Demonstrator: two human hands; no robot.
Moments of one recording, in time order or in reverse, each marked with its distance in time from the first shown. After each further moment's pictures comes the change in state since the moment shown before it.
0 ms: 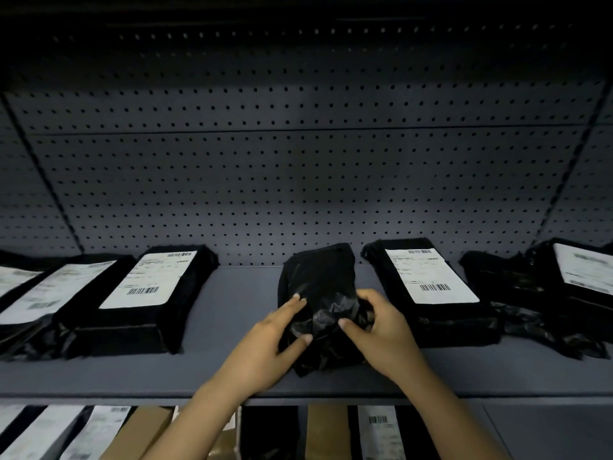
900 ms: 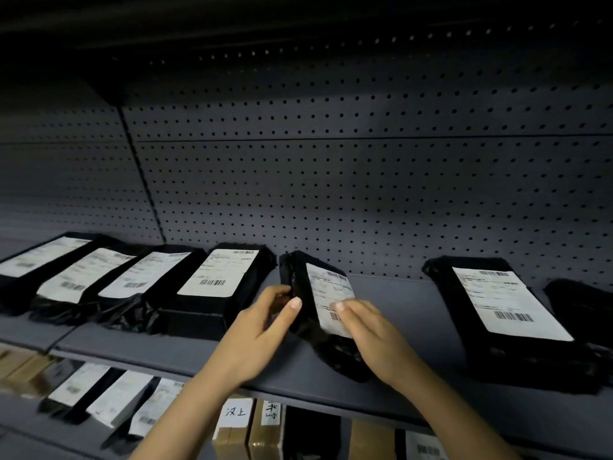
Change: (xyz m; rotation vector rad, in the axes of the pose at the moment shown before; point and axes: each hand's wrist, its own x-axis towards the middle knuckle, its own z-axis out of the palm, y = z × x) left_hand -0.041 0.000 -0.076 -0.217 0.307 -0.248; right_hand 0.015 -0.050 0.053 0.060 -0.331 -0.128
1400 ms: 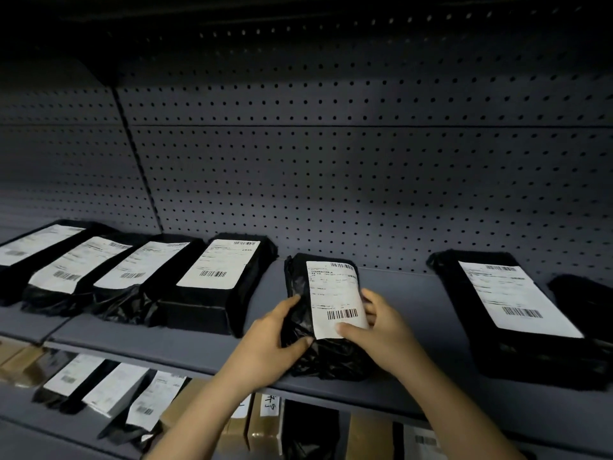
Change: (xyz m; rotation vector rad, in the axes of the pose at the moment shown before) left_hand 0.002 -0.035 0.022 0.101 -0.136 -0.040; right_hand 0.008 0.008 0.007 0.098 0.054 0.241
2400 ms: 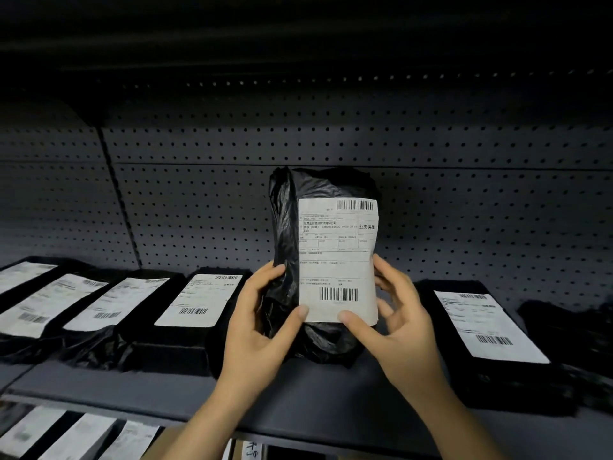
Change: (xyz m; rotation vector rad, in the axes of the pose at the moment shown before) left_hand 0.016 0.065 -0.013 -0.481 0.525 0.447; right_hand -0.014 -0.035 -0.035 0.419 0.249 -0.646
